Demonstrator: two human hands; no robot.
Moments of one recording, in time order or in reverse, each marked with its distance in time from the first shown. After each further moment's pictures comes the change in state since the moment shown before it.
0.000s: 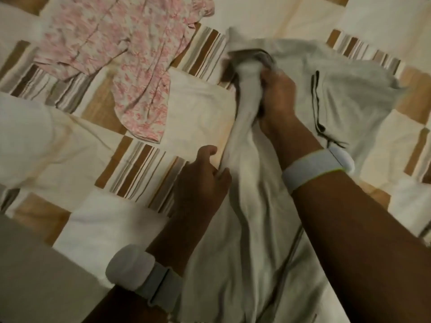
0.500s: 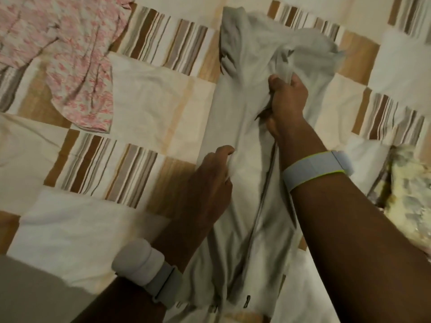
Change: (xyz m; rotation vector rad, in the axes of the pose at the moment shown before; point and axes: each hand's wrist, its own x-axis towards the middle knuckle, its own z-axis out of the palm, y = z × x) left_hand -0.049 0.035 0.070 0.010 -0.182 0.336; right_hand -0.025 0.001 -0.124 0.216 0.209 0.143
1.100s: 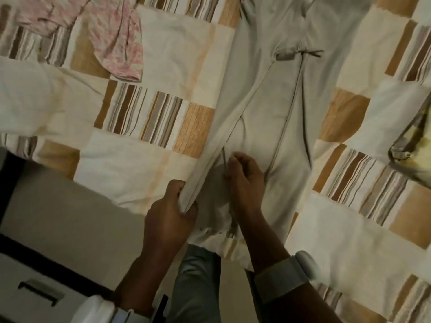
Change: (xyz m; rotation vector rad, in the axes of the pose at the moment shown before) left_hand -0.199 -0.037 -0.061 0.093 -0.038 -0.461; right_hand -0.268 0.118 -0.073 -0.340 -0.122 0.246
